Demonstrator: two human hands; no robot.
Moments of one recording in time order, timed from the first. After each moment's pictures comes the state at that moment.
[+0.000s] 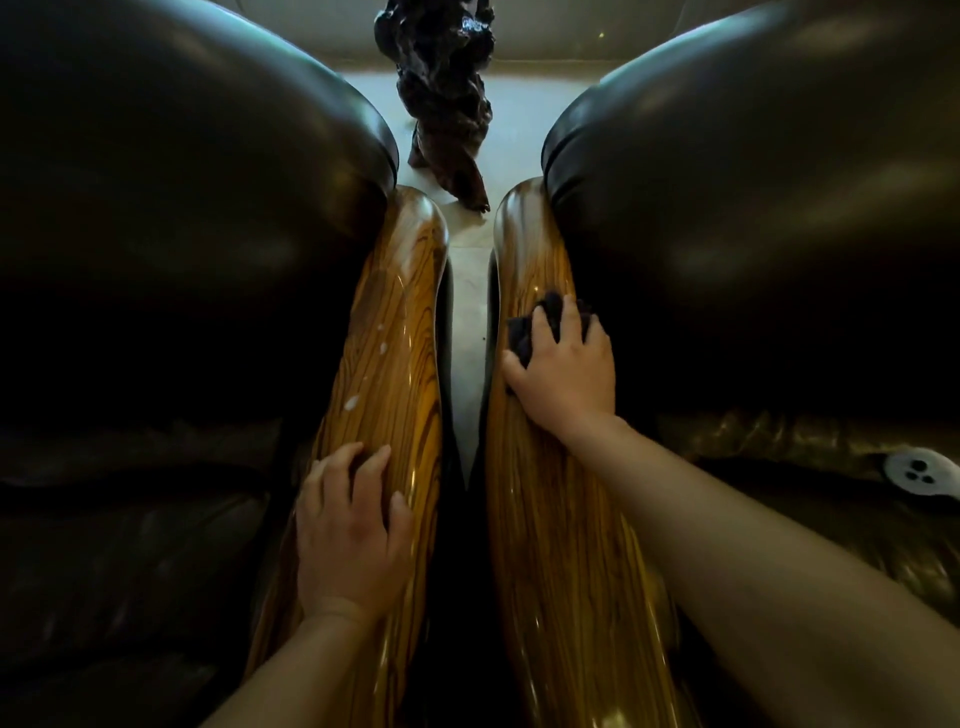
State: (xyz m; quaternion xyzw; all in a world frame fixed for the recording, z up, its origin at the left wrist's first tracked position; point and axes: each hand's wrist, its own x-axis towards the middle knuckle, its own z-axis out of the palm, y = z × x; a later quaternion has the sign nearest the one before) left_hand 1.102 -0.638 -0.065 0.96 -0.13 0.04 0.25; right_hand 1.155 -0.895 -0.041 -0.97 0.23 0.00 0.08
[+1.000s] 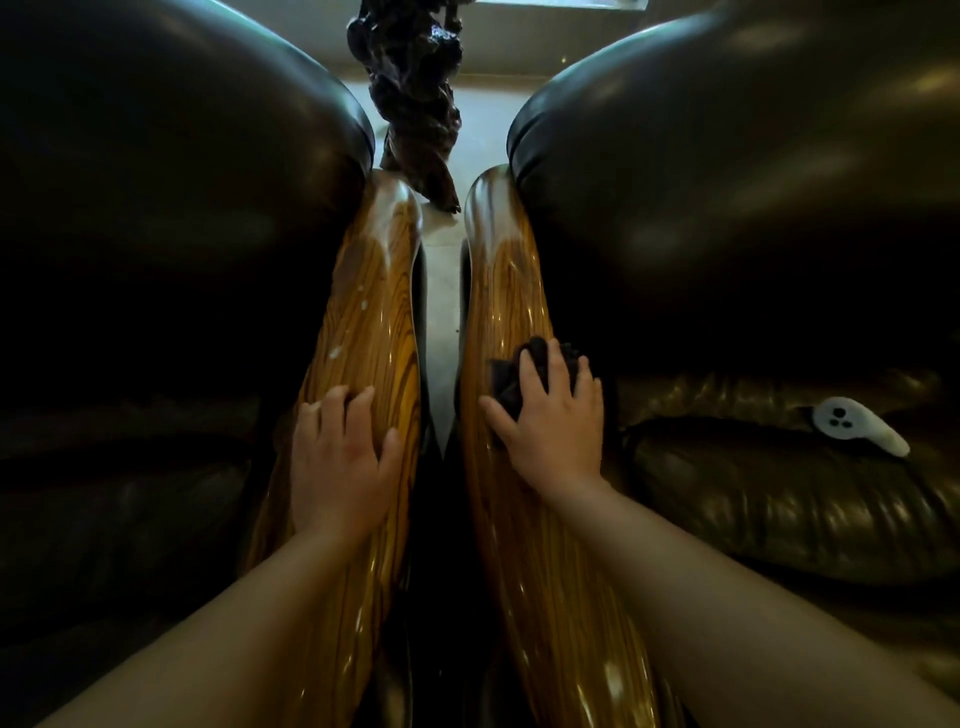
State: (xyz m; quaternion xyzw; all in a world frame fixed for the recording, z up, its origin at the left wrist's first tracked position) left_hand 1.098 -0.634 -0.065 0.96 -0.17 0.01 0.21; right_hand 1.040 -0.847 -0.064 -0.96 0.25 -0.05 0.10
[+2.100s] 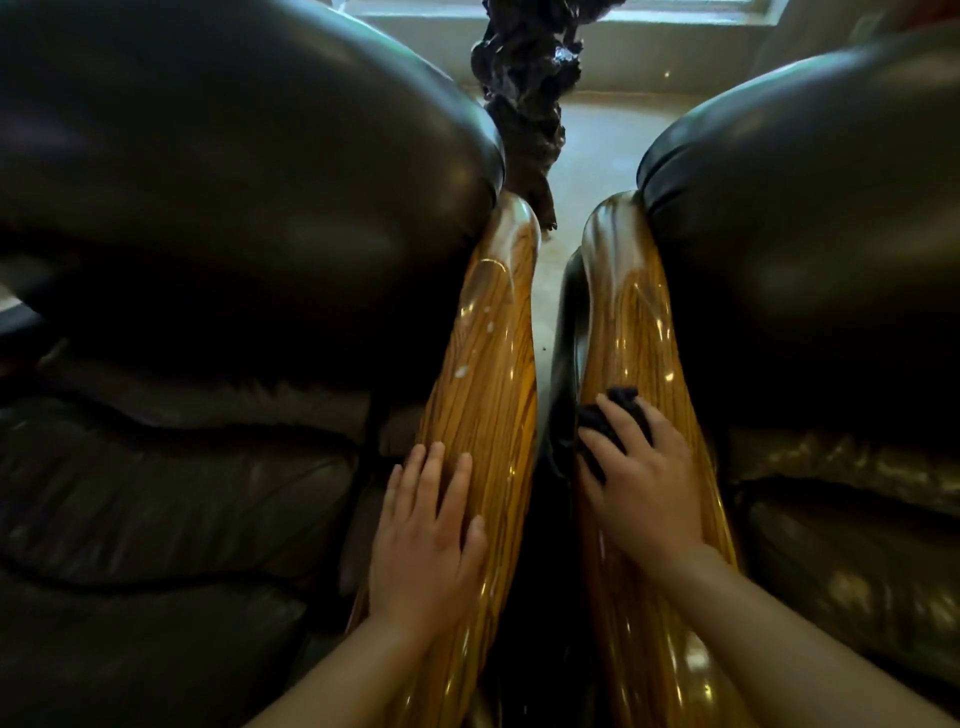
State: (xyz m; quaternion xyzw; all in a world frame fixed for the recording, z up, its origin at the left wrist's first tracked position) left_hand 1.067 -0.577 -0.086 0.96 -0.22 0.01 0.18; right_hand 1.043 -0.823 -0.071 -0.99 0.06 -0.13 0.02
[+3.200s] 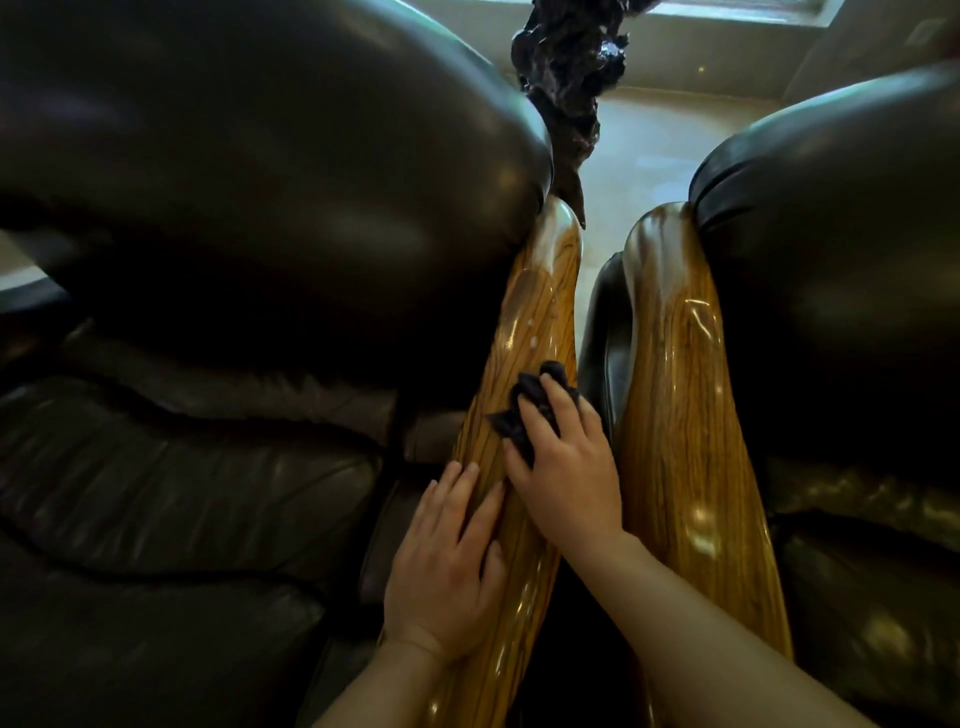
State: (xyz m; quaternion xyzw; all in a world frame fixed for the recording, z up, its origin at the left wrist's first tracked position) left_hand 1.078 -0.563 -0.098 0.94 -0.25 0.04 0.23; right_hand 1.115 -0.730 -0.065 -0.98 0.07 -0.13 0.15
